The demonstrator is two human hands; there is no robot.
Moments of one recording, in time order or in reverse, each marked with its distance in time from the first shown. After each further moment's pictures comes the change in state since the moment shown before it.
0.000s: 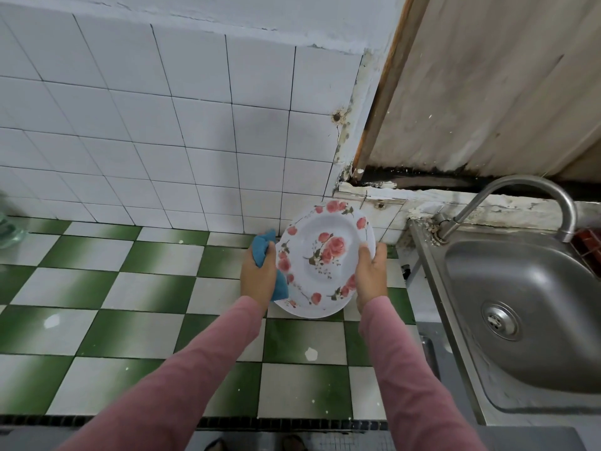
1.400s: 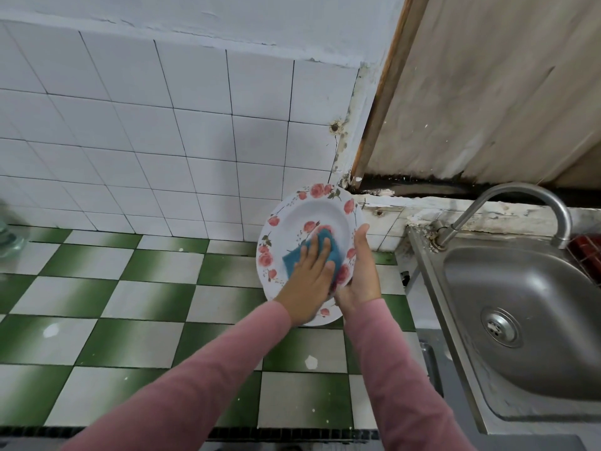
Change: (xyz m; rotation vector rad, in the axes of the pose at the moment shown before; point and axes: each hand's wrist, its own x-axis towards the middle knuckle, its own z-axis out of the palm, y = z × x) left_hand -0.025 0.013 0.035 0.838 -0.633 0.491; right_hand -0.029 -0.040 0.030 0.676 -0.322 0.286
